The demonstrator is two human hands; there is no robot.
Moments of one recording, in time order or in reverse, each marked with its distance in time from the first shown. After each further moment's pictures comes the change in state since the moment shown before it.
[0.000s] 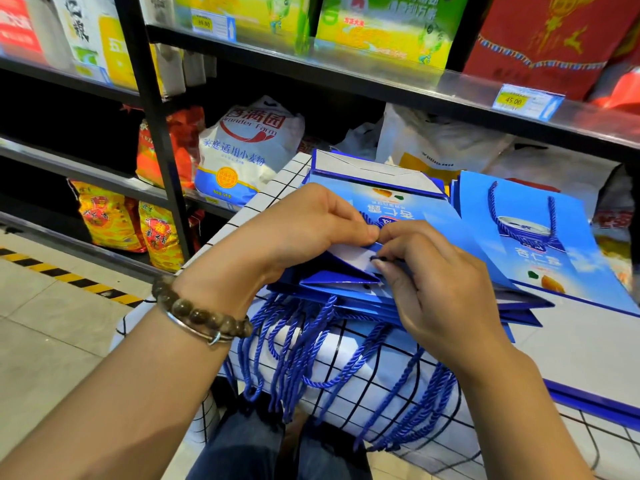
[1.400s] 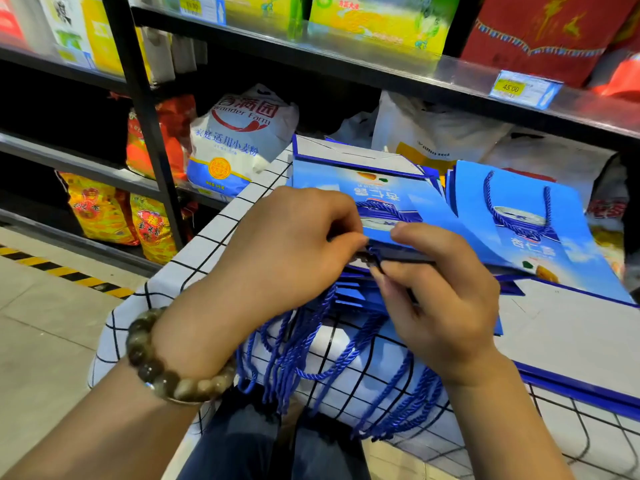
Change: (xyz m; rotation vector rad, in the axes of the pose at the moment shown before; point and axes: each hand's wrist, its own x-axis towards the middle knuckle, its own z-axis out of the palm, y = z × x) left_hand -0.025 -0.006 0.012 0.659 0.328 0.302; right_hand -0.022 0.007 0.008 -0.020 0.261 -0.143
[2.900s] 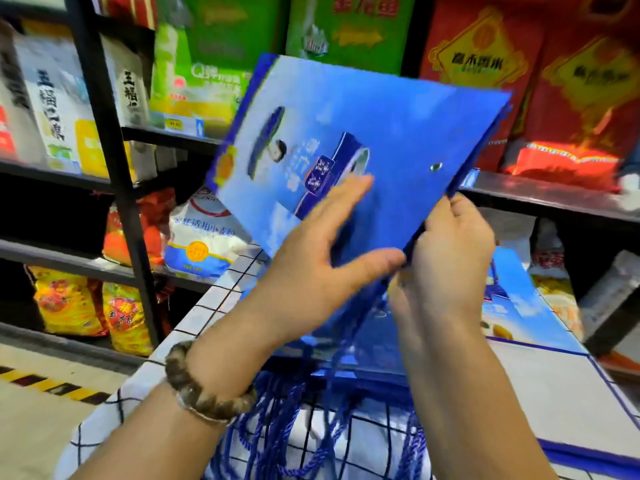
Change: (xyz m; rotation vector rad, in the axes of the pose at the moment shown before) left_hand 0.049 0.032 -0.003 -0.591 0.039 0.324; right_hand 0.127 -0.002 -0.018 0.973 0.713 1.151
